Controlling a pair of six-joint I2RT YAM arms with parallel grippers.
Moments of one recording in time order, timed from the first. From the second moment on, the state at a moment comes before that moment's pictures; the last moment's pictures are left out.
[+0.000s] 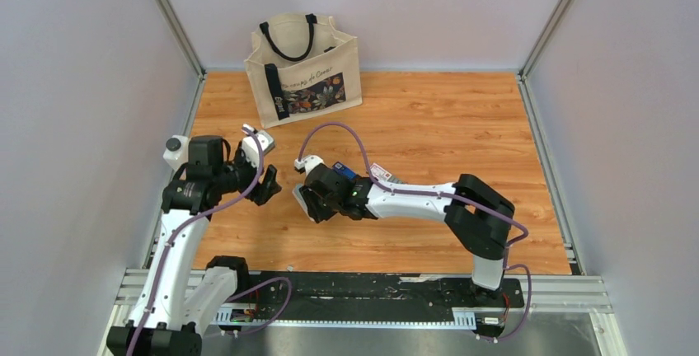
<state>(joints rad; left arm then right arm) -0.05 0.80 0.85 -0.83 0.59 0.50 1.14 1.82 1.23 -0.19 0.09 0.42</state>
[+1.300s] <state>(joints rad) -0.05 0.85 0.91 -0.82 0.28 0.26 1.11 1.92 1.45 -0.42 0.06 0.53</state>
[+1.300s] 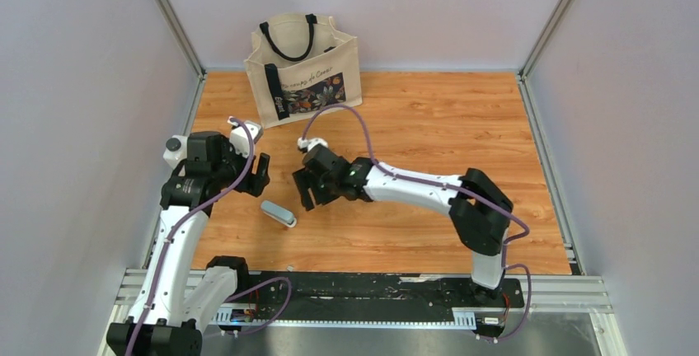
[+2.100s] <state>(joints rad) -0.24 1.03 0.84 -0.77 0.32 0.33 0.87 1.83 1.29 -0.47 0.20 0.27</state>
